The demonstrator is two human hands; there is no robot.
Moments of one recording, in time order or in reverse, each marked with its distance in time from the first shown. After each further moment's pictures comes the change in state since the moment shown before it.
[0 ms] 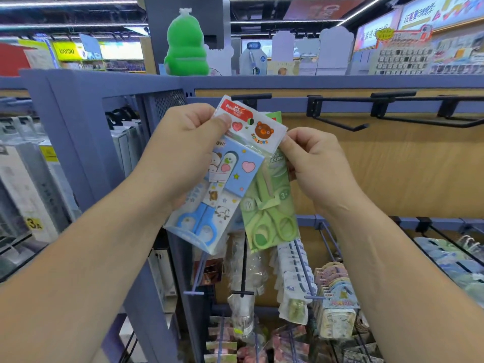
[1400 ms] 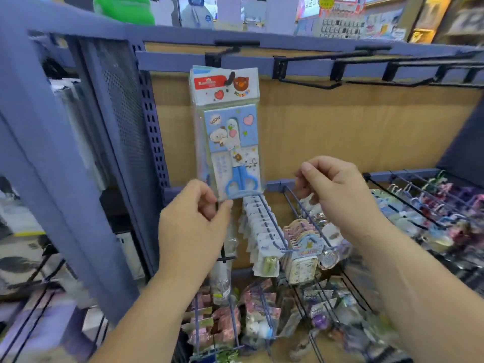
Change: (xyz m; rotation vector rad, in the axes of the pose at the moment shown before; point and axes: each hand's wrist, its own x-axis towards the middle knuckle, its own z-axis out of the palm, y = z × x) left_hand -0.084 -0.124 0.041 0.237 0.114 0.059; right_hand -0.096 0.028 -0.044 -0.223 0.157 0.252
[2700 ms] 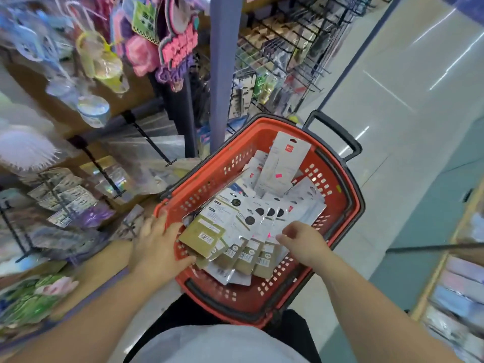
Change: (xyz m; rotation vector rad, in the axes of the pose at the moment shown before) left_hand -0.407 0.054 0.509 0.763 -1.420 0.109; right_hand -0.348 0.449 -0.517 -0.526 -0.133 1.278
